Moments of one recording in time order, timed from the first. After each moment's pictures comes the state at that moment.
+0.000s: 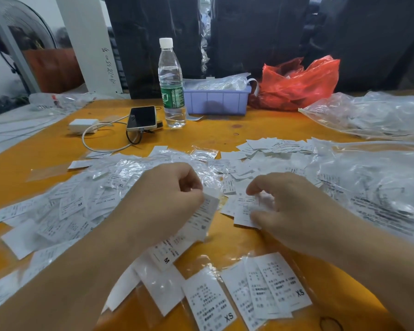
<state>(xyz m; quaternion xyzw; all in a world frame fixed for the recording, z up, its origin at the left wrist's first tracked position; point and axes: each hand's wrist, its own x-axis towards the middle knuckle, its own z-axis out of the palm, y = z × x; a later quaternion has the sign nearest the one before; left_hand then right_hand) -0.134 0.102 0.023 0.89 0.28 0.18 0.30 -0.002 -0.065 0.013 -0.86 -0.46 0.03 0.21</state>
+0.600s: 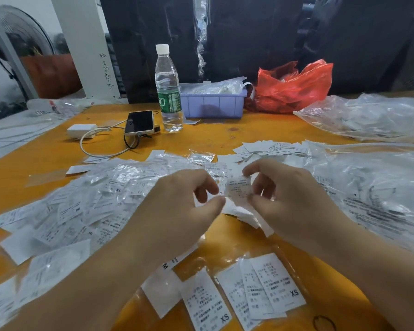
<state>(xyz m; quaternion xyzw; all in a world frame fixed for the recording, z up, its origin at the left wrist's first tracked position) -0.132 0.086 0.017 0.92 0.18 0.23 0.27 0.000 -0.061 0.013 -0.81 -0.45 -0.04 0.38</state>
